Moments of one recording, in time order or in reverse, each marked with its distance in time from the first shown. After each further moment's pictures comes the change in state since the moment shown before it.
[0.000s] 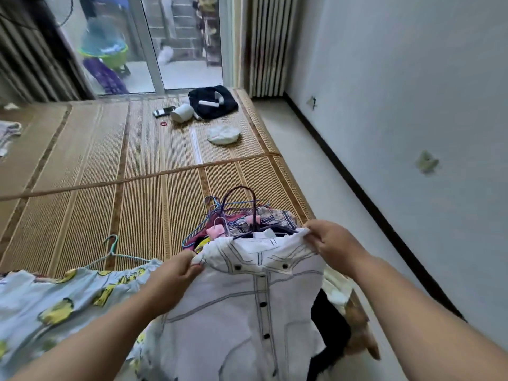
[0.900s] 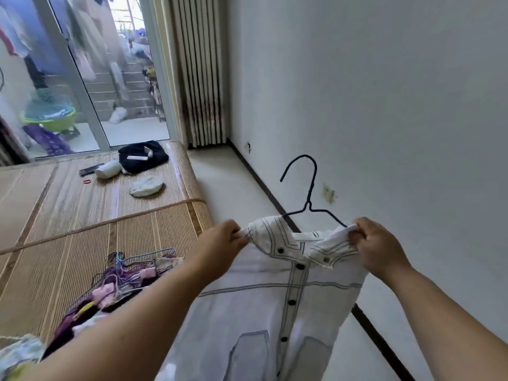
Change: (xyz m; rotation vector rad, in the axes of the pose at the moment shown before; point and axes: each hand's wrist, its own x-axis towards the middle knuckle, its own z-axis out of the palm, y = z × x) left_hand 0.074 0.438 0.158 0.050 0.221 0.362; right_hand -0.146 0.299 -0.294 0.008 0.524 0.271
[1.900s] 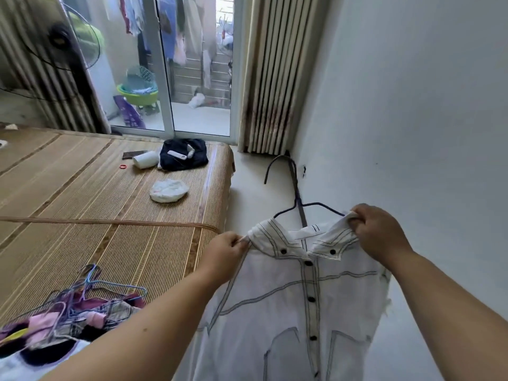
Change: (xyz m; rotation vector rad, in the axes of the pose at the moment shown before) left_hand 0.352 -0.029 0.082 -0.331 0.204 -0.544; right_hand 0.483 -0.006 0.082 -0.125 -0.228 -0.391
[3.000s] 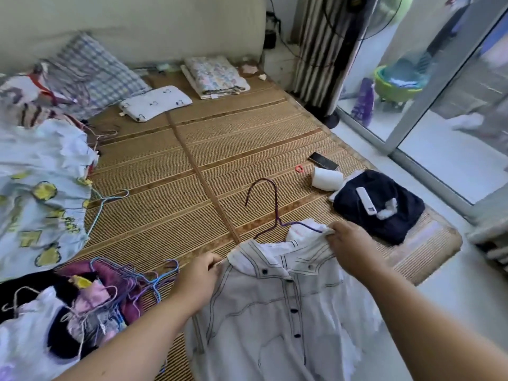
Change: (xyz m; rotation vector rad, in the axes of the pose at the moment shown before) left_hand 0.323 -0.272 -0.190 -0.057 0.708 -0.822; right_hand 0.495 -0.396 0.448 0.016 -0.636 -0.921
